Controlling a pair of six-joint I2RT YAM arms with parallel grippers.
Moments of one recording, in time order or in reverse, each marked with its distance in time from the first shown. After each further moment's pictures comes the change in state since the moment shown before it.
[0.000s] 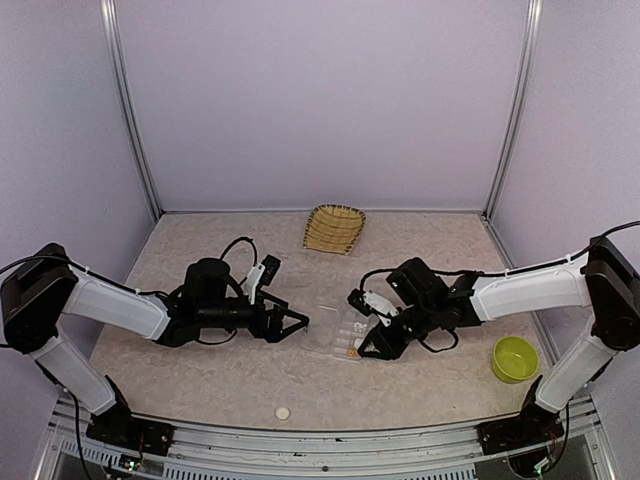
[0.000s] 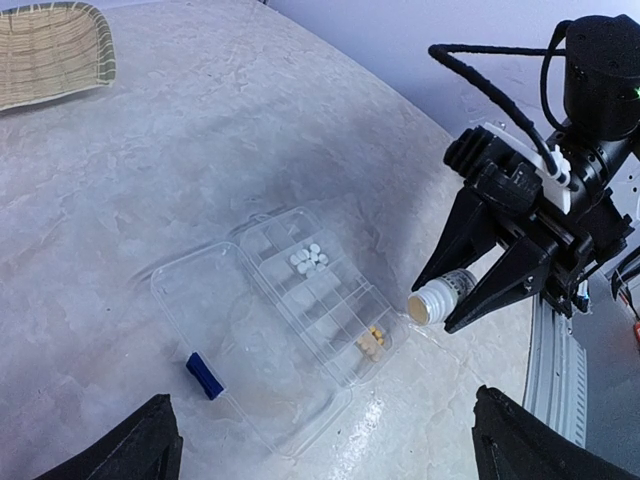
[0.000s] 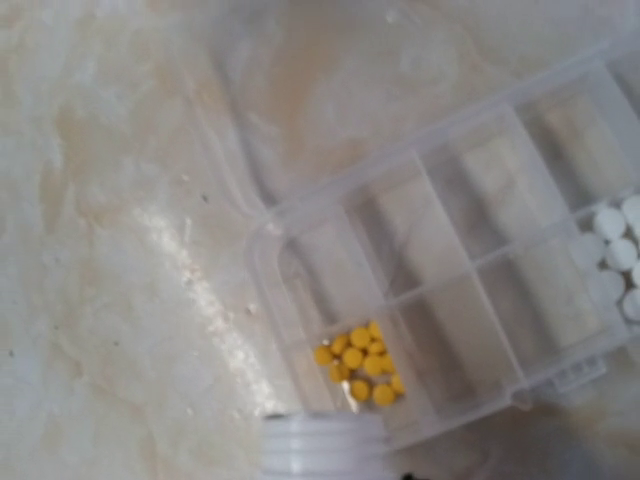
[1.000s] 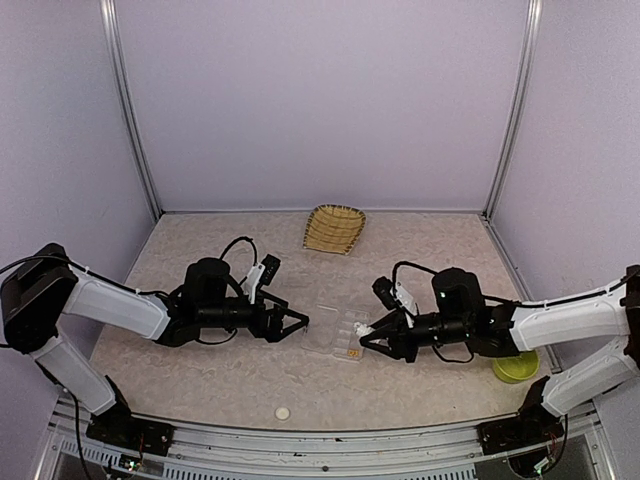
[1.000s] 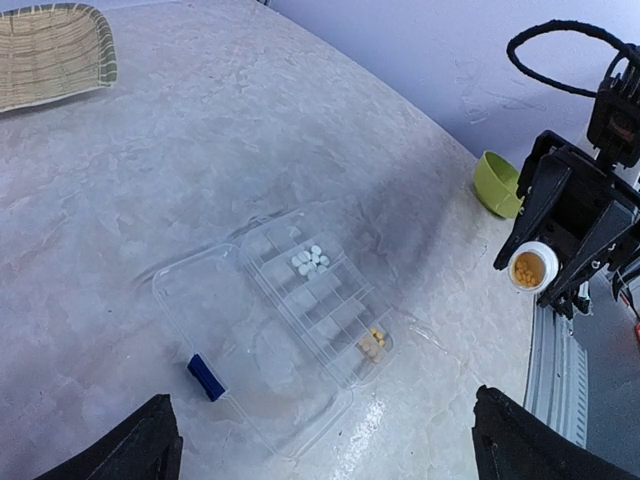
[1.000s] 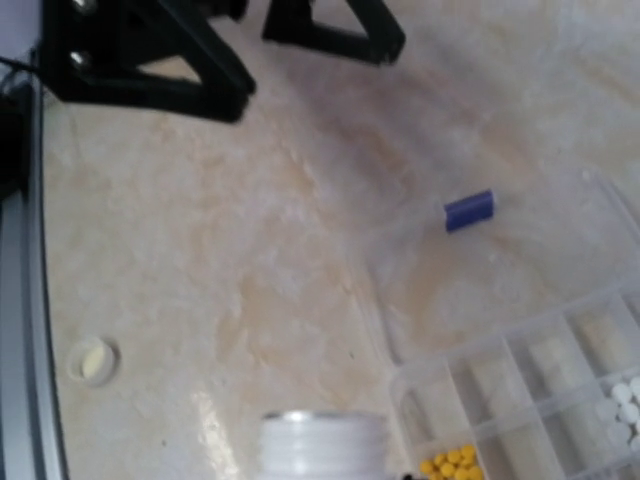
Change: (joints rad) left arm 0.000 0.000 0.002 0.000 -0.004 0.001; right arm -0.001 -0.266 -0.319 0.516 -0.100 0.029
